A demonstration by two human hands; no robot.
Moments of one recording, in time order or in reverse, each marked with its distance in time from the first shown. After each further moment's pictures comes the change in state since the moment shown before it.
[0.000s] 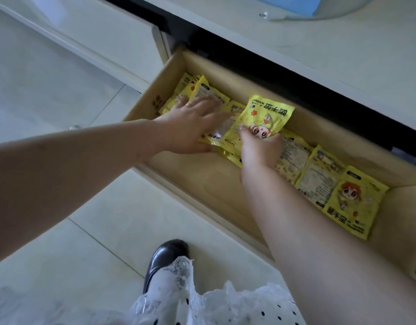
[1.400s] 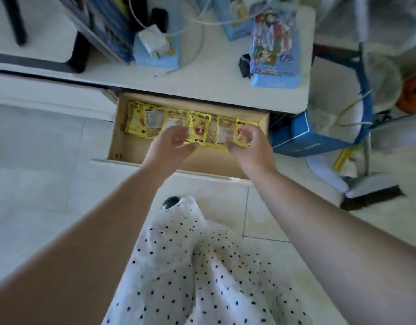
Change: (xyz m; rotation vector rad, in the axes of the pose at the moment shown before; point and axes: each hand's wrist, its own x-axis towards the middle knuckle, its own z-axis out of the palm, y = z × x) left_hand -0.127 0.174 -0.207 -1.216 -0.023 -0.520; right_hand -0.181 -0.115 -0.233 -0.390 -0.001 -0.114
